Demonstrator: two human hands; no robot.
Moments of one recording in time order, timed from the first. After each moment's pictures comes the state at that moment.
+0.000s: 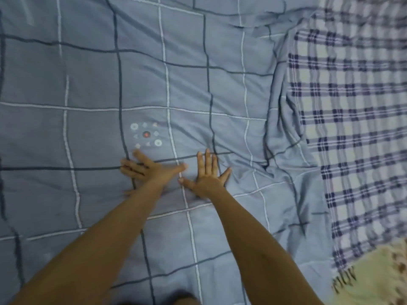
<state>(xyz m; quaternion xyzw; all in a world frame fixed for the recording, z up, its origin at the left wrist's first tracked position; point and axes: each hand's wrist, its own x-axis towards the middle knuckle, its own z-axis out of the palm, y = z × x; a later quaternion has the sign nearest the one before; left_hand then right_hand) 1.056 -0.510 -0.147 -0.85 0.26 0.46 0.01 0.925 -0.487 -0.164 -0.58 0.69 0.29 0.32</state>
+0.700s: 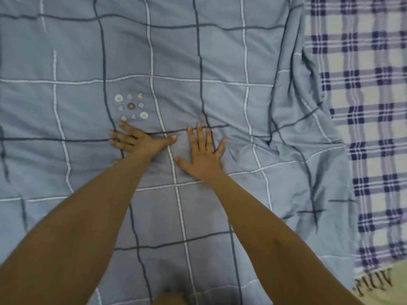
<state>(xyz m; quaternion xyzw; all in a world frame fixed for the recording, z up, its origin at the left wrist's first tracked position) 1.035 -0.519 -0.148 -0.86 0.28 0.42 0.04 0.890 -0.476 -0.182 -0.70 0.63 0.14 0.32</state>
